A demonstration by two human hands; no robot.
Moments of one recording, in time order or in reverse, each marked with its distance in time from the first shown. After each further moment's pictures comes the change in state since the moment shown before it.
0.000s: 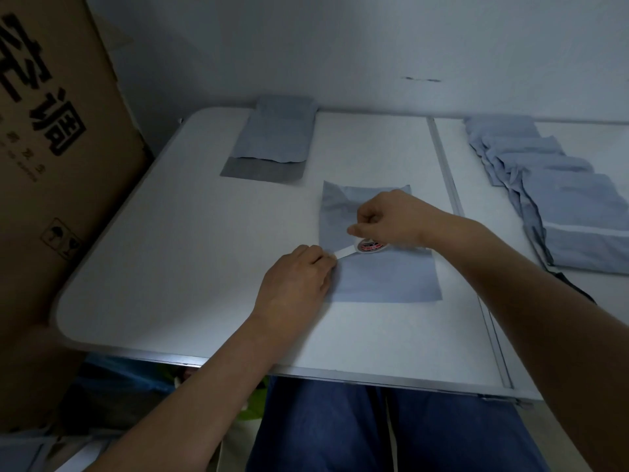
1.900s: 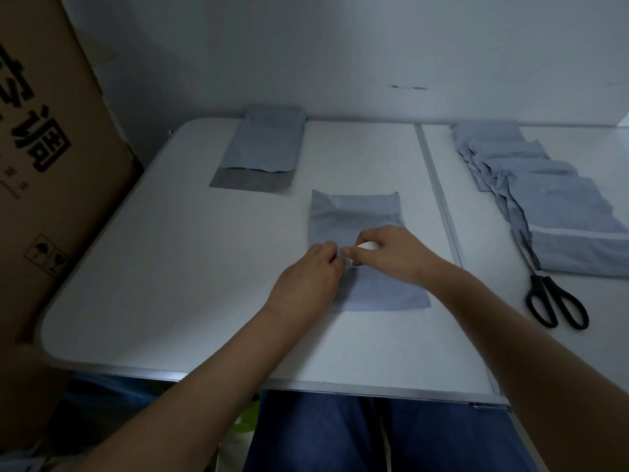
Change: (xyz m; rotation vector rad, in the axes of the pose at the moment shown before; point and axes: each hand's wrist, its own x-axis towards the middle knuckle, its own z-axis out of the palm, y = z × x) left_hand 0.031 0.022 0.001 0.069 -0.118 0.131; right_hand -0.025 0.019 0.035 0.320 0.108 0.129
